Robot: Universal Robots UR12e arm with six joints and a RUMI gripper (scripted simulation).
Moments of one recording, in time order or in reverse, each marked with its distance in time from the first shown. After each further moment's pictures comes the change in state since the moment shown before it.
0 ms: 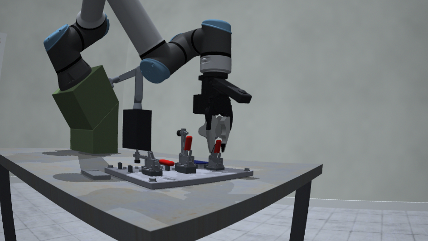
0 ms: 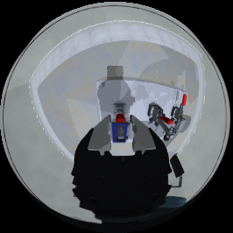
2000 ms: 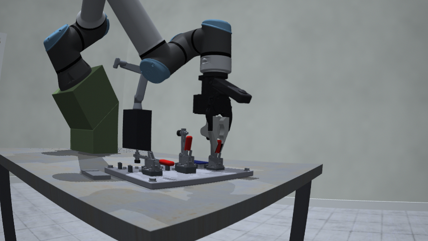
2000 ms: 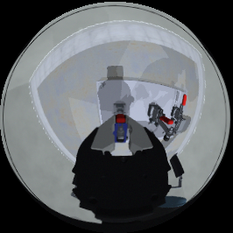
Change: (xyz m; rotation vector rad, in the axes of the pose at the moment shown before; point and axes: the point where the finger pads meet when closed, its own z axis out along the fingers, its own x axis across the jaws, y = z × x) arm 0.000 0.000 0.000 0.000 0.000 0.000
